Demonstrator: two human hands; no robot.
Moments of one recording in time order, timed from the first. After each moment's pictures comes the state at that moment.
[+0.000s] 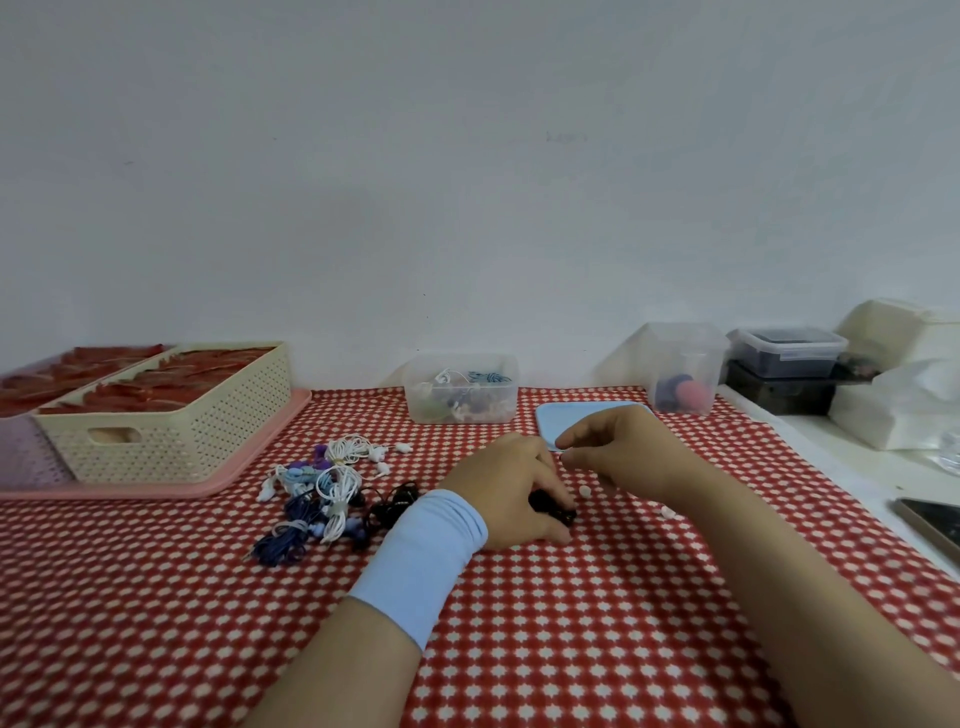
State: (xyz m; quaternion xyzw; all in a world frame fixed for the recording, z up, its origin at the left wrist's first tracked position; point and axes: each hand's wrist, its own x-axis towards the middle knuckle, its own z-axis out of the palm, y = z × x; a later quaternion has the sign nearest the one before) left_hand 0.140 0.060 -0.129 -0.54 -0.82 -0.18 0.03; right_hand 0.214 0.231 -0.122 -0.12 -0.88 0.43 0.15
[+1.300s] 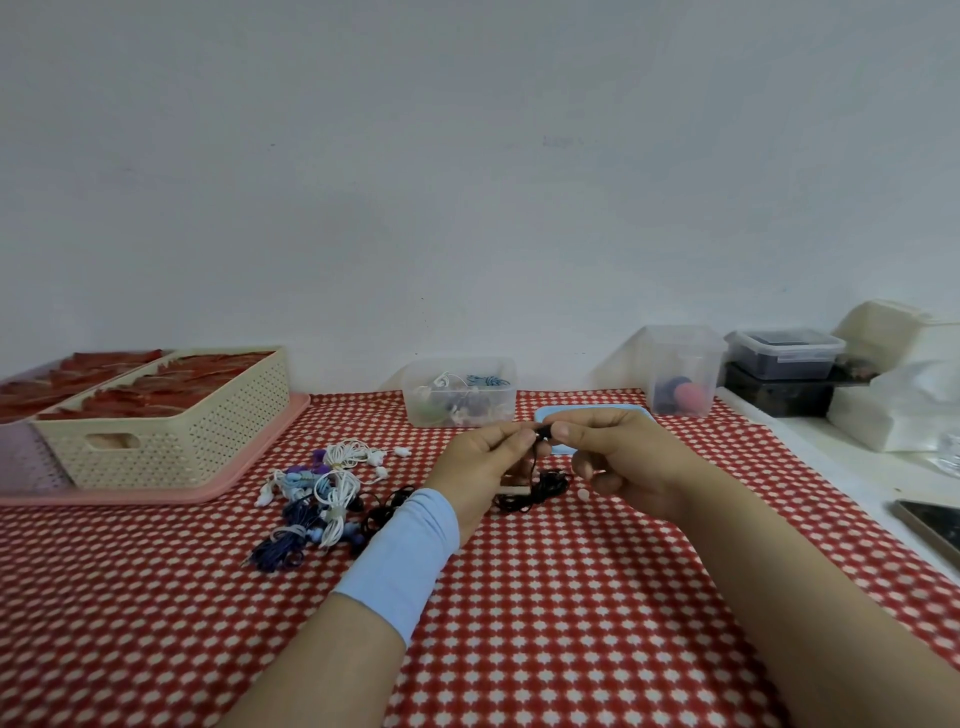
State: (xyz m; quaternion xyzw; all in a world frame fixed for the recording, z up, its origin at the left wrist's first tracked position) left_hand 0.127 0.062 -0.143 -0.29 -0.65 -0.68 -0.19; right_hand 0.215 0.222 -0.118 -0.10 -0.70 0.70 0.08
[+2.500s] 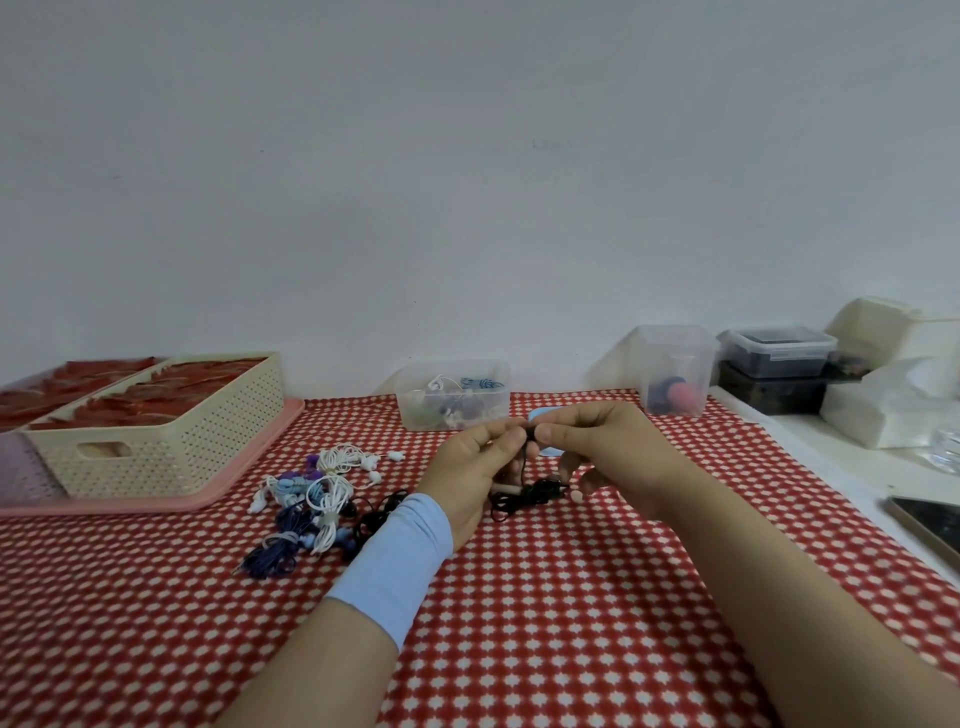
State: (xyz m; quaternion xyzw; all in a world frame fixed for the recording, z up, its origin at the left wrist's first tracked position) left_hand 0.132 0.064 -0.140 -0.27 -0.61 -0.72 -0.21; right_hand 0.221 0.213 -0.110 -0.08 -0.75 0.63 0.16
